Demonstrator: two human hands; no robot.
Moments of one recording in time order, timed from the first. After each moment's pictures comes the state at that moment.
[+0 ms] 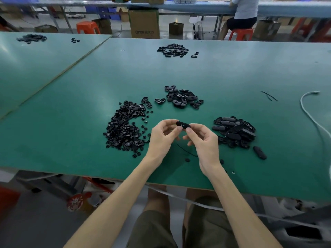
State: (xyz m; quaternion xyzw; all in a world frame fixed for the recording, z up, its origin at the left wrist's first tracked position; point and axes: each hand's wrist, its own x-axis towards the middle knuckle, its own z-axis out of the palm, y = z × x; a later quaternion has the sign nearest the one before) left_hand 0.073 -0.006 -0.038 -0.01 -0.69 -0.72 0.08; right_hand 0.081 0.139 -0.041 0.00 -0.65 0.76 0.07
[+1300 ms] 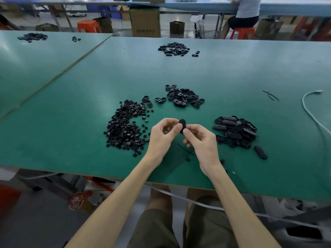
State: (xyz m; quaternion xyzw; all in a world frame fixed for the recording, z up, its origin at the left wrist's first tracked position) left_hand 0.071 -0.008 -0.039 -0.02 -0.71 -0.70 0.10; right_hand 0.080 0.140 -0.044 0.03 -0.68 0.73 0.06
